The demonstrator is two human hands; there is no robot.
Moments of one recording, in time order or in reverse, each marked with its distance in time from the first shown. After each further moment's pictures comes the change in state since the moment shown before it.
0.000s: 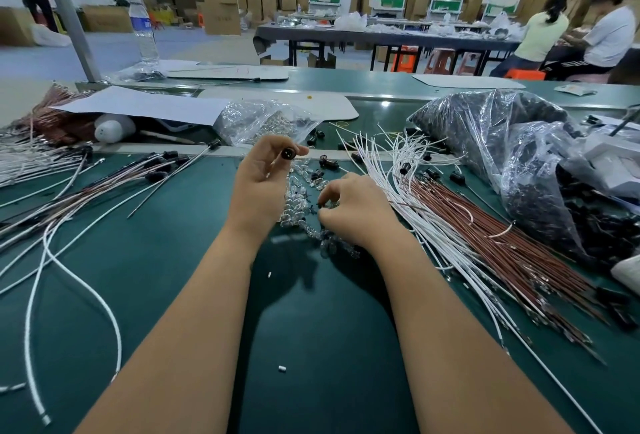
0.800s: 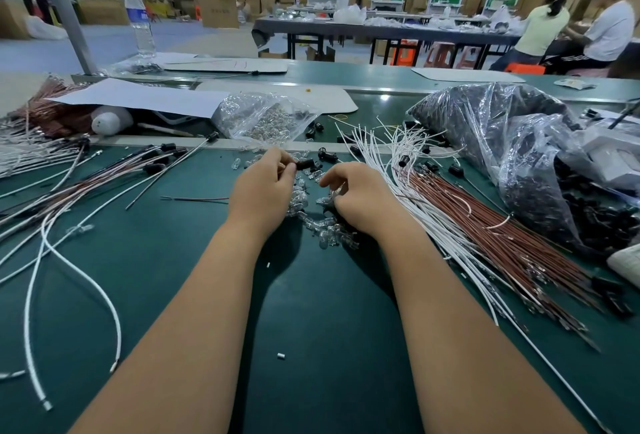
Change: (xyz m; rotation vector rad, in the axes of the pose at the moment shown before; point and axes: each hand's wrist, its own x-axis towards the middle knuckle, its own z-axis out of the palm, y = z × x) left_hand -0.001 -0.012 -0.004 0.732 -0.062 -0.148; right_hand 0.003 0.011 -0.004 0.201 0.031 -0.022
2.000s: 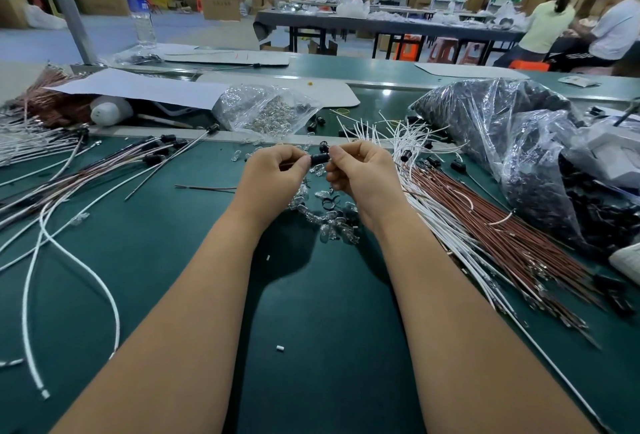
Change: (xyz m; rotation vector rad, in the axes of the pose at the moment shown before) left_hand -0.002 0.011 -0.003 -0.339 -0.078 0.015; right_hand 0.000 -0.012 0.003 0.967 0.176 0.167
